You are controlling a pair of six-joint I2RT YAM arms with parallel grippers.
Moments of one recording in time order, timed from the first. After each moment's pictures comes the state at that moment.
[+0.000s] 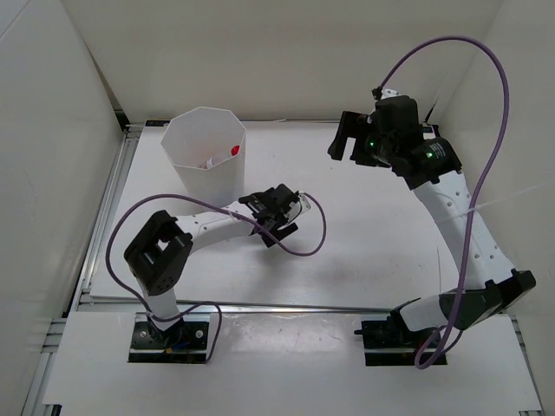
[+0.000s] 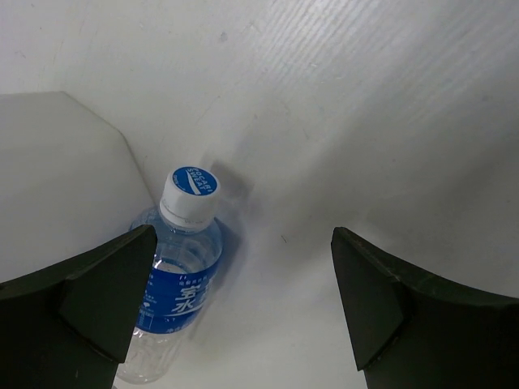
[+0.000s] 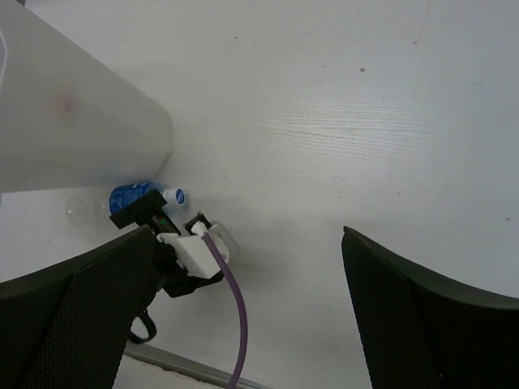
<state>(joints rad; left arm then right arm) -0.85 1.76 1.20 -0.51 -0.36 0.31 0.46 1.41 1.74 -0.92 0.06 0.44</state>
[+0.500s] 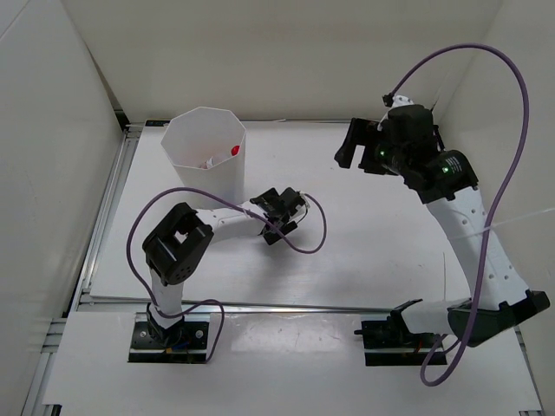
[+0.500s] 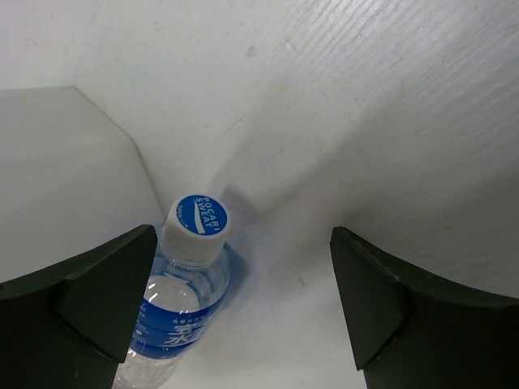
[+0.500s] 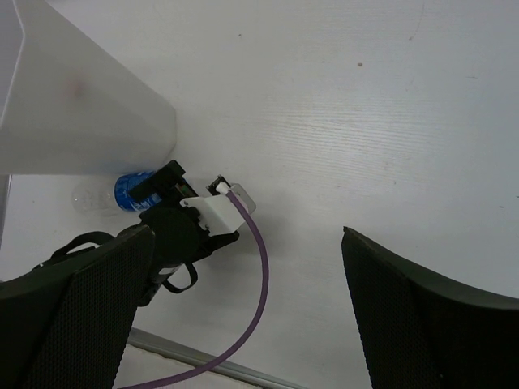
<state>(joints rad) -0.85 1.90 1.24 -0.45 -0.52 0.29 0.46 1.31 1.69 -0.94 0.05 0.44</state>
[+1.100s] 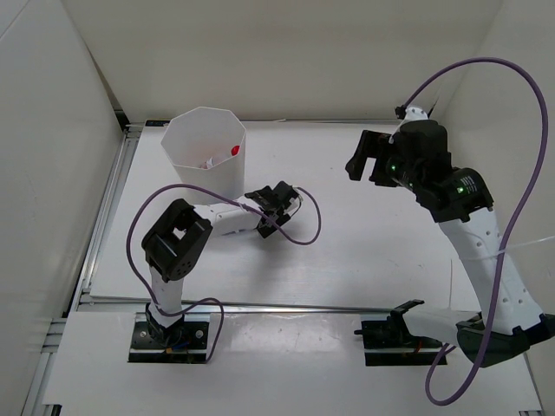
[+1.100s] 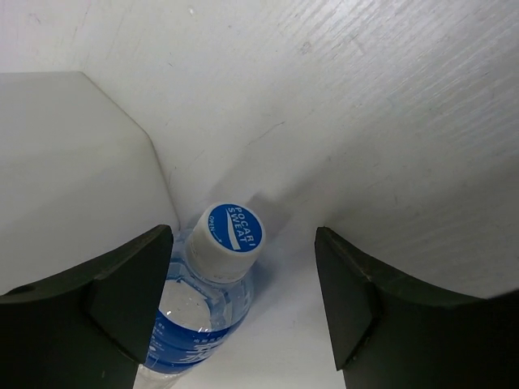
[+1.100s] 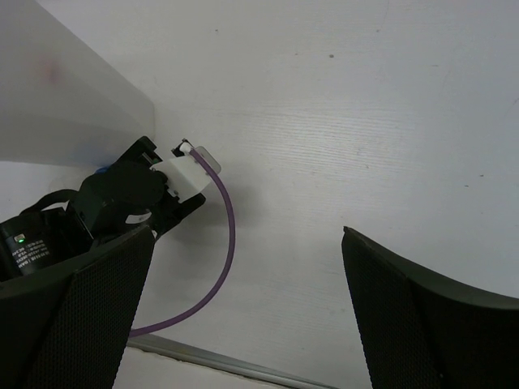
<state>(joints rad) -0.79 1.93 1.25 -0.44 -0.51 0.28 0.46 1.17 1.59 -0.96 0.10 0.41</state>
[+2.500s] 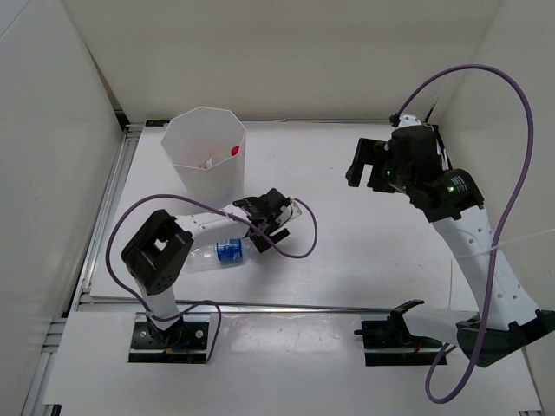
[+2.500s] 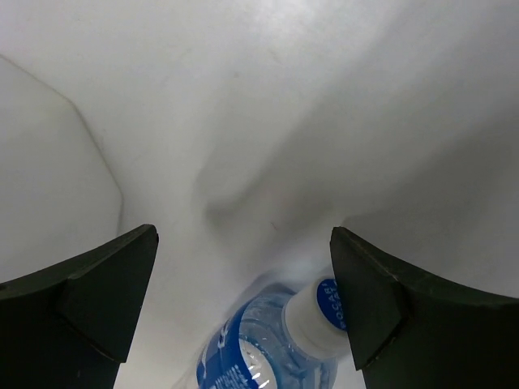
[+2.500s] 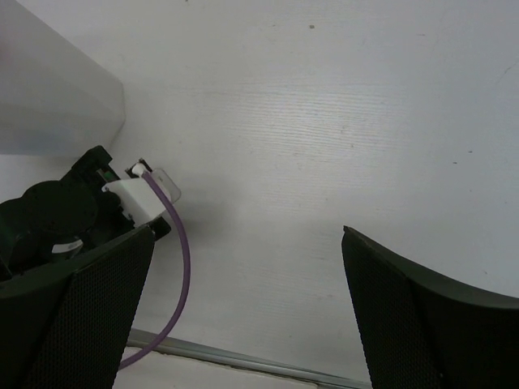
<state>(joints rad) -0.80 1.78 1.11 -0.45 -0.34 0.30 0.46 1.17 1.52 -0.97 0.13 0.41</state>
